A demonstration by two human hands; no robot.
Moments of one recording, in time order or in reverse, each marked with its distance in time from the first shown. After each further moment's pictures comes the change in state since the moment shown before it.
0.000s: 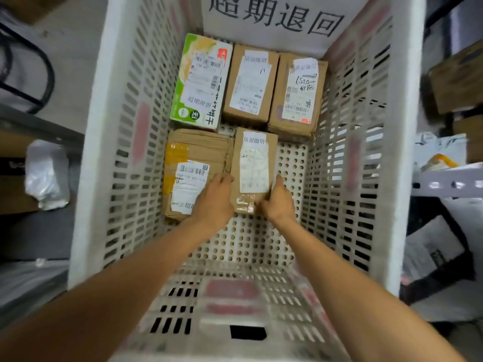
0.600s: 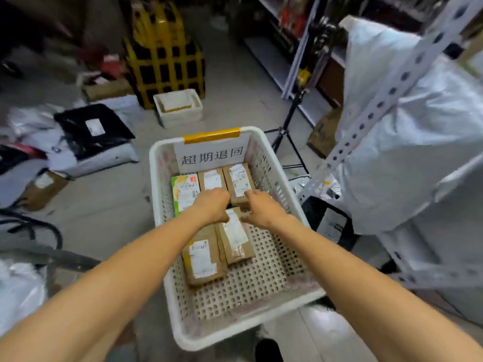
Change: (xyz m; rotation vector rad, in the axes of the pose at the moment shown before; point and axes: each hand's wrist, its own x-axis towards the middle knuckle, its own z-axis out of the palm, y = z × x) left_hand -0.115 0.135 -0.226 0.761 0.024 0.515; right_hand -0.218 -0.145 -0.184 -0.318 0.212 -0.297
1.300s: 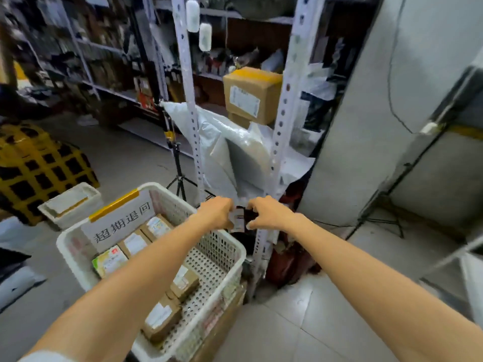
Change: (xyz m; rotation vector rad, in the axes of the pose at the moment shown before) left_hand -0.126 0.228 -0.079 0.156 0.080 0.552; right_hand -0.322 0.062 -0.069 0.154 0.298 0.385
